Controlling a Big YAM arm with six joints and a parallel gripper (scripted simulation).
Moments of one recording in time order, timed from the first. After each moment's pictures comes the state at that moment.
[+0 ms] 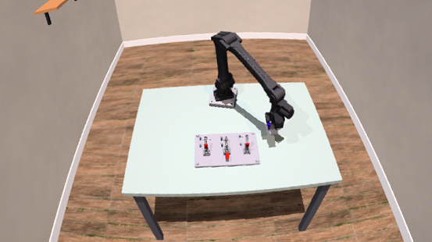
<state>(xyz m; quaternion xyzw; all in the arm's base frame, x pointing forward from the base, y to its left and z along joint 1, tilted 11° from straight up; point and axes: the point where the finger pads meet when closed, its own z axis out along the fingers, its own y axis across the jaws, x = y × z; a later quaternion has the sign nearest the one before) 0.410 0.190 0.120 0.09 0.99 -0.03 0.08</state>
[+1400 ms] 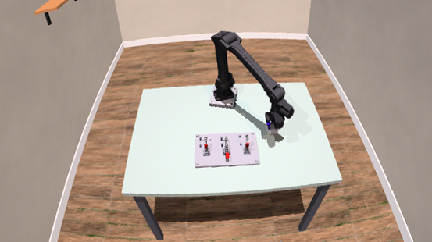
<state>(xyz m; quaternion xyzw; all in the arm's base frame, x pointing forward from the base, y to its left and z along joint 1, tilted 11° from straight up) 0.405 0.191 0.116 0.09 0.99 -0.03 0.08</state>
